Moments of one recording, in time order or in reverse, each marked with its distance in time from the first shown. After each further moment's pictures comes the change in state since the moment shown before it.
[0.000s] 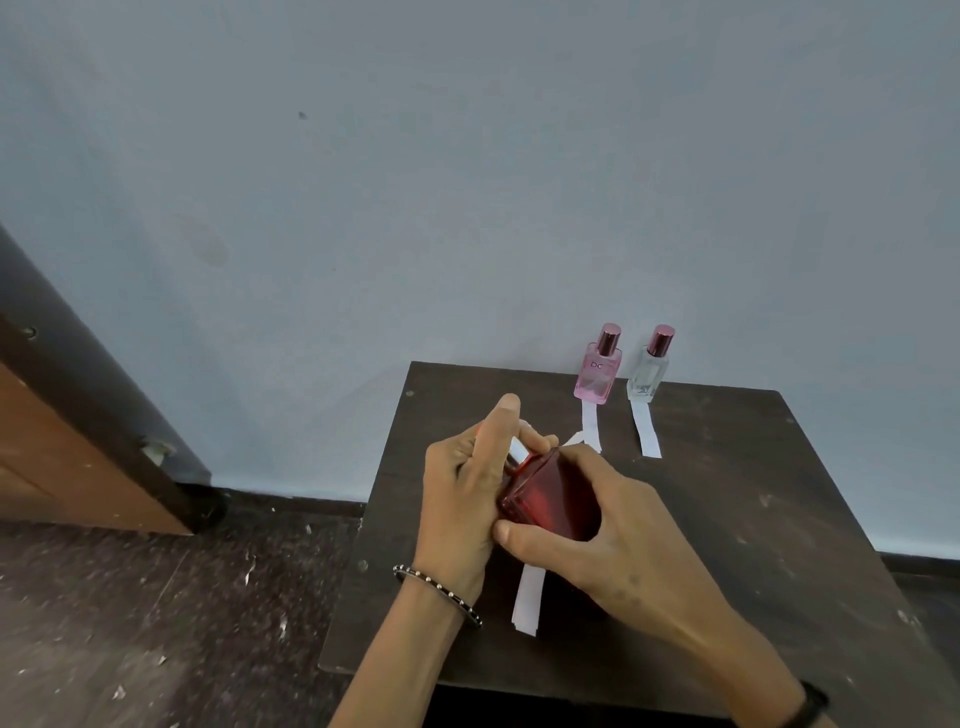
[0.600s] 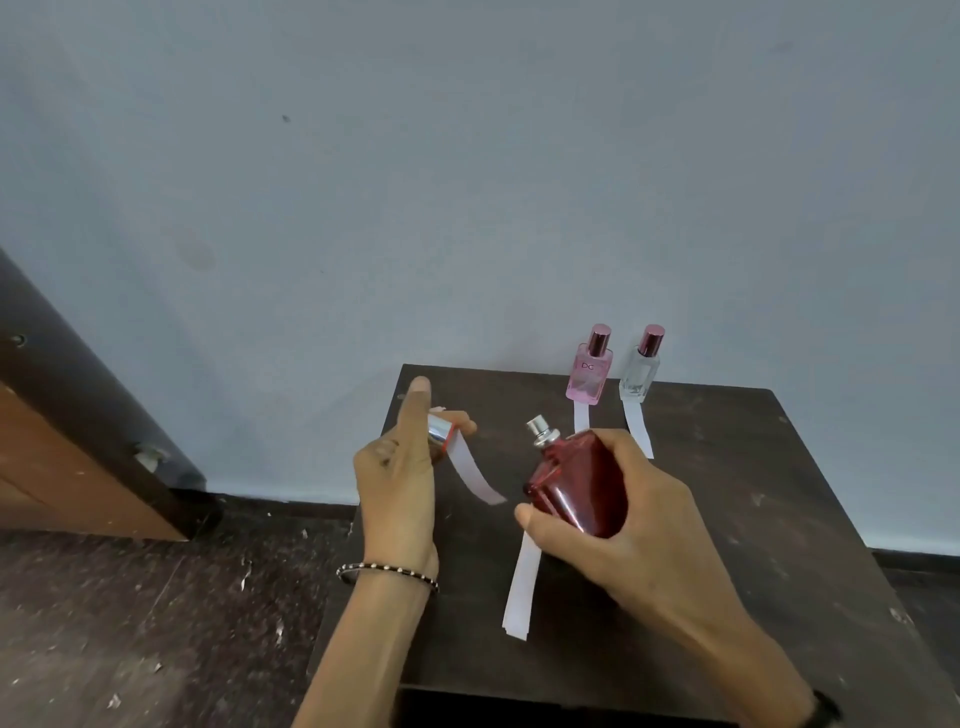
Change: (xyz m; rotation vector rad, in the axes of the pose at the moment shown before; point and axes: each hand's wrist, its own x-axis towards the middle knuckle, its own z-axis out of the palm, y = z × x) left_hand 0.019 -0.003 -0.022 0.002 0.347 0.043; right_hand -0.006 0.006 -0.011 -0.034 0.145 0.071
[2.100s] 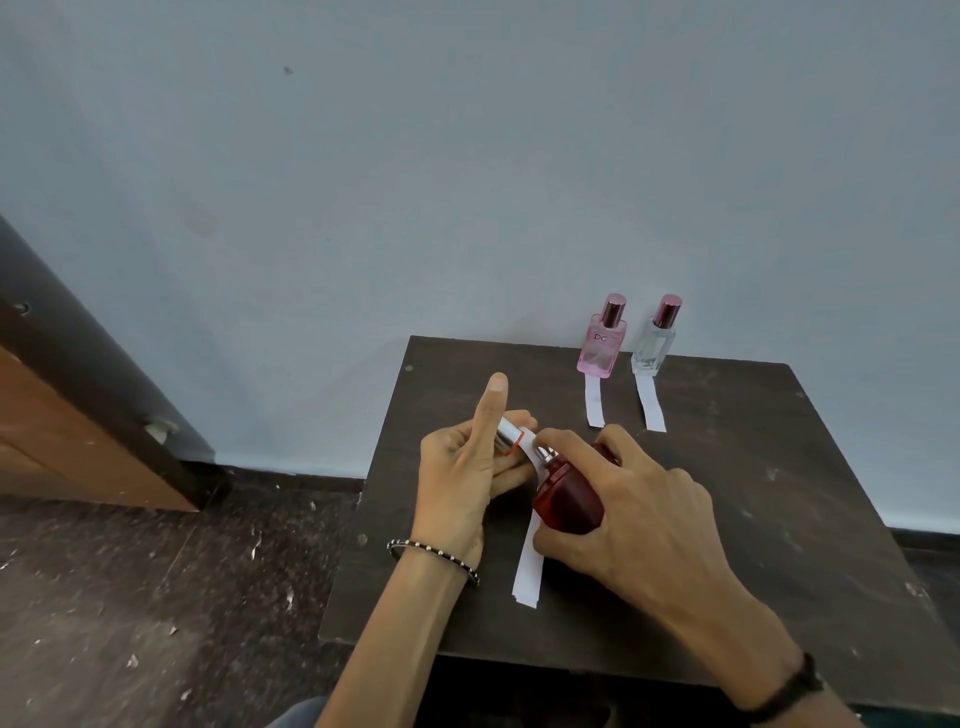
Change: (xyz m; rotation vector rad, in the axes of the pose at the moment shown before) left_hand -0.010 -0.021 0.012 -0.079 -0.248 -0.320; right_hand 0.010 0.014 0.015 -0.612 -0.086 -0.167
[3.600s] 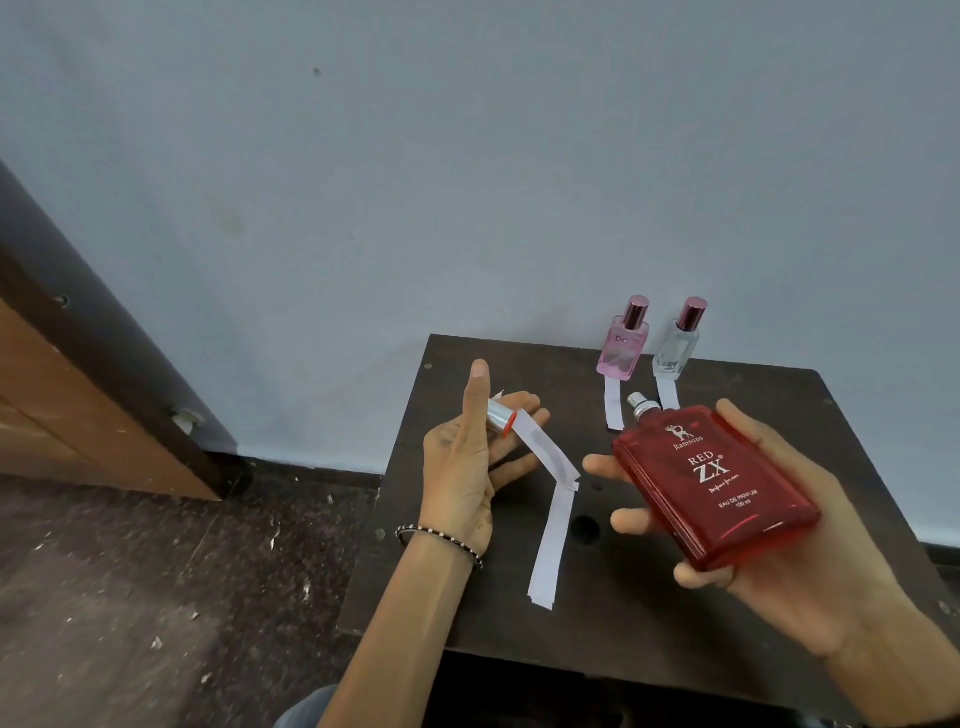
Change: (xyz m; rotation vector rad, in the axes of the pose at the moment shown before) left_hand 0.009 0.005 -0.006 -0.059 0.070 0.000; right_hand -0.026 0.050 -0.027 2.072 -0.396 0.232
